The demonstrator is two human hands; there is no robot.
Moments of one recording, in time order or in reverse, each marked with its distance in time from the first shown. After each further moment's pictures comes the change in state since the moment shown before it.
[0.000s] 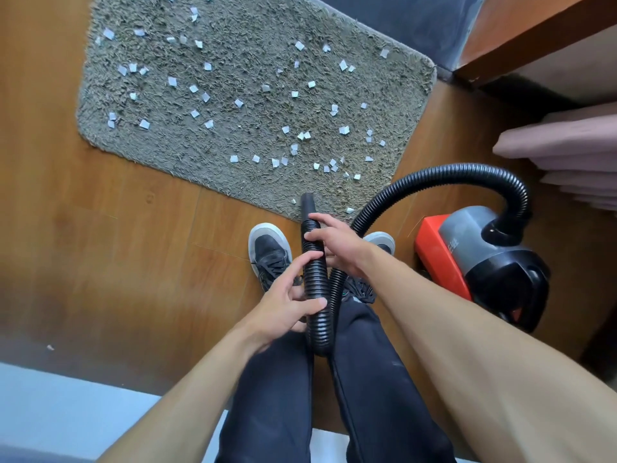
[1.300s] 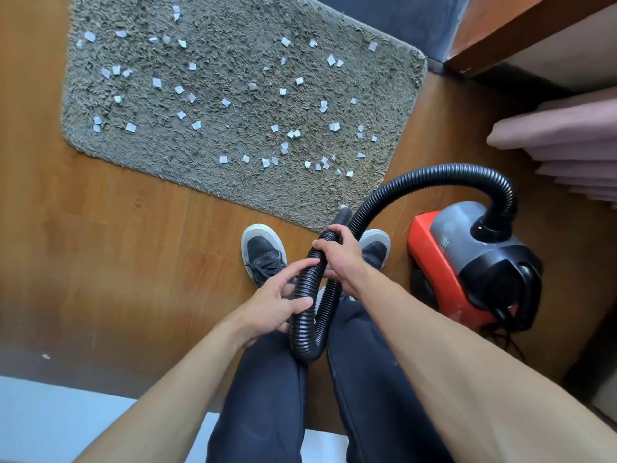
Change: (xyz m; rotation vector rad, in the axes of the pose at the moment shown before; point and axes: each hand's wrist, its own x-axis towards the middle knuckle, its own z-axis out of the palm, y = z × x) left_hand 0.014 0.000 -0.008 0.125 -0.024 -0.094; right_hand 0.005 0.038 -0.009 0.150 0.269 -0.058
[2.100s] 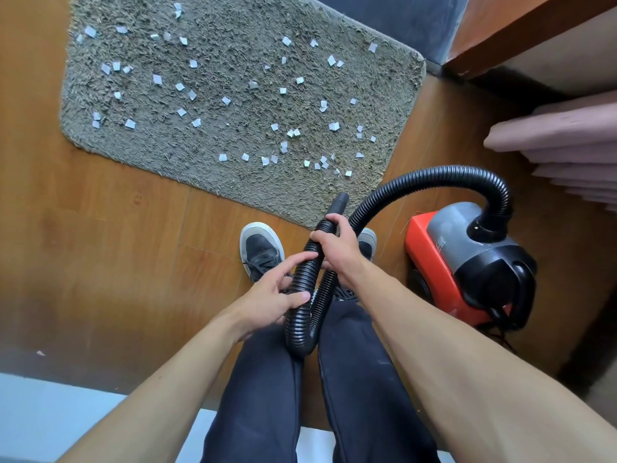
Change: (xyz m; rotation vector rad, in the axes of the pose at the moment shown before) left_hand -0.002 0.005 -0.002 0.015 -0.004 0.048; right_hand -0.005 -0.012 0.006 -0.010 0.004 -0.073
